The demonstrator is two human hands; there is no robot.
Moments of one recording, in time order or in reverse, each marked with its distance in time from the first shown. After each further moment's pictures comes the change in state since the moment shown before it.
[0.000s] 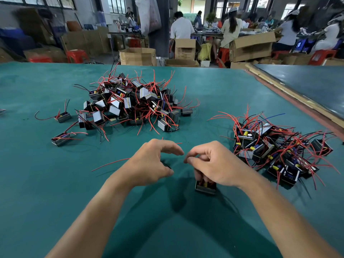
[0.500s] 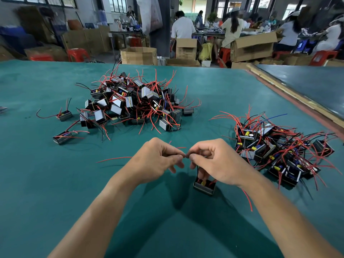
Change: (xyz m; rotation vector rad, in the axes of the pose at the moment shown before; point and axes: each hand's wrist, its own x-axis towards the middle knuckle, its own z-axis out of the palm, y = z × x) left_hand 0.004 -0.002 0.005 -0.210 -0.019 -0.017; right_hand -0.001 -0.001 0.000 0.099 0.068 -0.027
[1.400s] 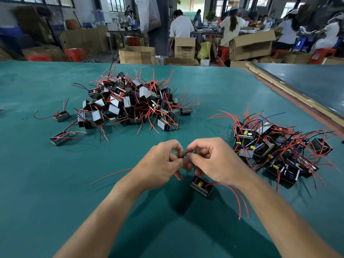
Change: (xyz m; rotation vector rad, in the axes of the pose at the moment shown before) left_hand 0.001 0.000 0.019 0.015 -0.022 0.004; right_hand 0.002 0.000 0.005 0.012 0.068 -0.069
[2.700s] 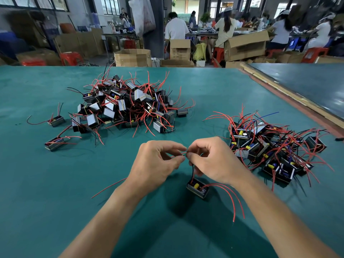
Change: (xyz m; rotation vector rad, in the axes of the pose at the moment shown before) left_hand -0.004 0.012 0.005 -0.056 0.304 0.099; right_hand 0.004 0.004 -0.006 -0.158 0.125 -0.004
